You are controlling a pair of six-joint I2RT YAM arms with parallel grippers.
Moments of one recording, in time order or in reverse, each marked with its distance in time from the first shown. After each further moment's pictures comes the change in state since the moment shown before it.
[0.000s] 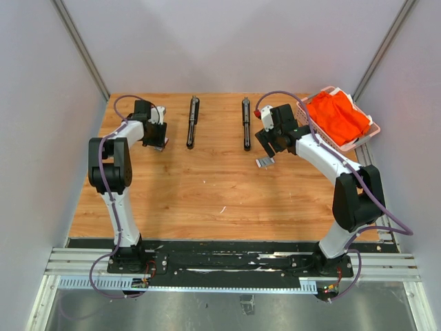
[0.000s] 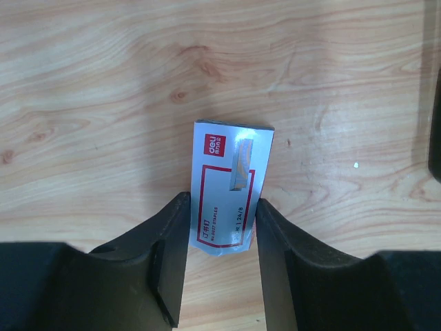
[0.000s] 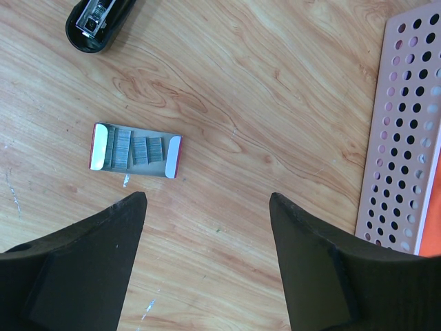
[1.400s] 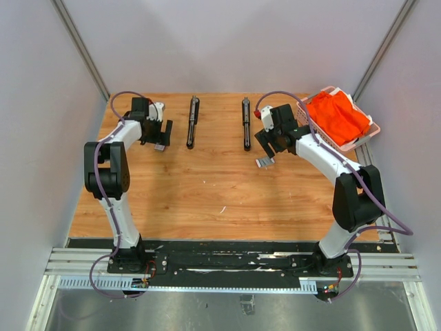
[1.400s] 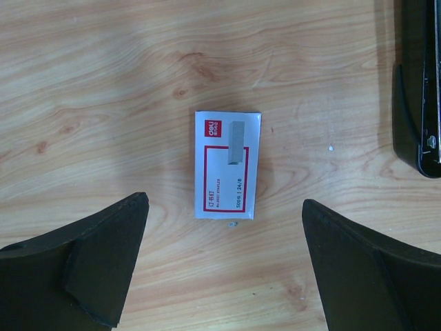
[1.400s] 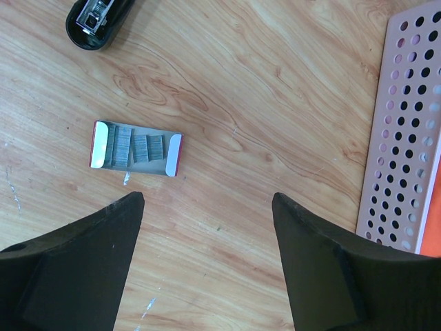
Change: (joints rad) left arm -0.005 -0.103 -0.051 0.014 0.006 0.028; right arm 0.000 0.000 0.001 -0.007 0.000 0.000
